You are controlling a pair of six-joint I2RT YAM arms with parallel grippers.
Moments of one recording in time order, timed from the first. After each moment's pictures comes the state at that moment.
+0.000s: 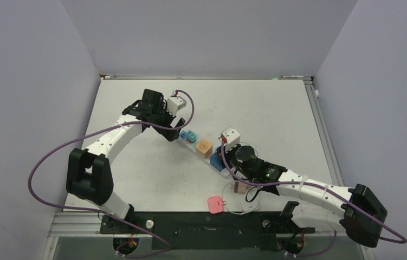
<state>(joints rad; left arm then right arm) -0.34 1.58 1.23 -0.60 0.27 0.35 0.94 1.08 0.55 0.12 0.27 0.08</state>
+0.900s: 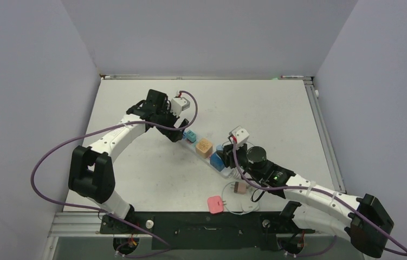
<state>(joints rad) -0.38 1.60 1.24 -0.60 0.27 0.32 0.87 0.99 0.48 0.21 0.14 0.10</state>
